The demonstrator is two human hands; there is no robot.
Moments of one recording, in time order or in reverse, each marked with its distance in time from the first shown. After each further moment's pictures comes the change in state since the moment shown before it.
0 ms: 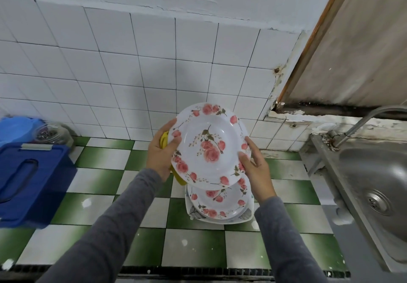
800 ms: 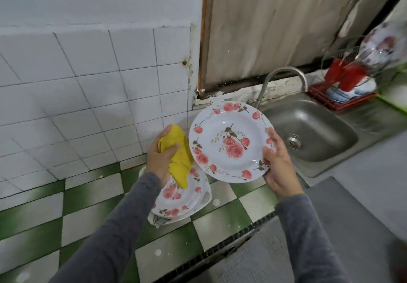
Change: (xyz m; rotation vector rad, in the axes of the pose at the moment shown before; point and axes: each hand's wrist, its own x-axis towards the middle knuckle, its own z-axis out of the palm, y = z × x) left_hand -0.018 -0.047 0.111 0.070 -0.350 -0.251; right_hand -0.098 -0.048 -0.128 0.406 0.440 -0.172
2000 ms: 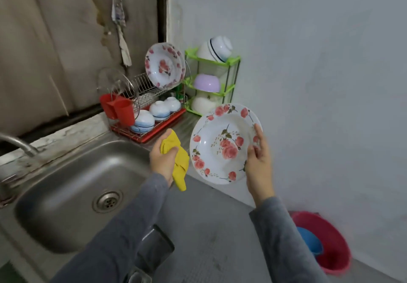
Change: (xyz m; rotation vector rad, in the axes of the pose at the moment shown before) left_hand -0.035 -0.267 0.695 0.134 -0.426 0.016; right_hand 0.082 -0.338 -0.508 -0.306 0.611 -0.684
